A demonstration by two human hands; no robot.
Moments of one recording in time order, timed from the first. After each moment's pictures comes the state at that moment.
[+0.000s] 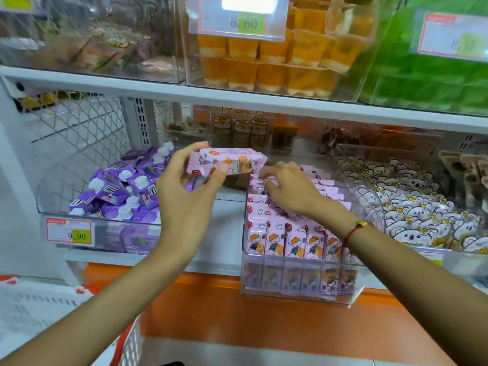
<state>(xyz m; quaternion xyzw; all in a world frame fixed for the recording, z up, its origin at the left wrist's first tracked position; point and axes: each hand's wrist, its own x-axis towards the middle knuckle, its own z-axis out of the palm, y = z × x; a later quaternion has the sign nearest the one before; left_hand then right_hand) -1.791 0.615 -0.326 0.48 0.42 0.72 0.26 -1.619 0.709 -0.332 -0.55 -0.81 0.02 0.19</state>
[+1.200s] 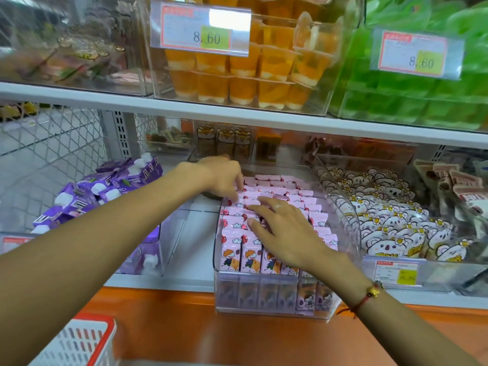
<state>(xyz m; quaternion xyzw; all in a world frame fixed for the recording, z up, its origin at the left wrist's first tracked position) -1.757 0.739 -0.286 0.87 0.49 -0.01 0.01 -1.591 0.659 -0.353 -0.55 -0.82 0.02 0.14</state>
